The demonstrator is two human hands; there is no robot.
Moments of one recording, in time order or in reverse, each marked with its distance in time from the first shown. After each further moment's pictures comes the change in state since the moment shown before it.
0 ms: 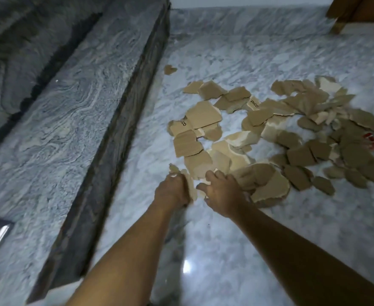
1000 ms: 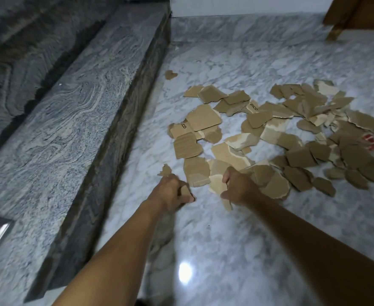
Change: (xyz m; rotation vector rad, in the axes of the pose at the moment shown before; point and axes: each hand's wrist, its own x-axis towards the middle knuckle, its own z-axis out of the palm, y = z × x) left_hand 0.007 -0.038 0.009 -0.176 0.162 0.332; right_hand 0.000 0.040 -0.015 0.636 -0.197 0.579
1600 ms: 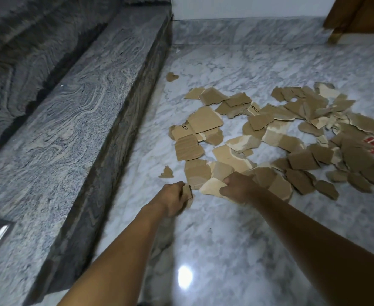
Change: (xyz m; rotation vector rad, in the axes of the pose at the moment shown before) left_hand -0.005 -0.002 0.010 -0.042 -0.035 -0.047; right_hand 0.005 -0.013 -0.013 -0.052 -0.164 0.035
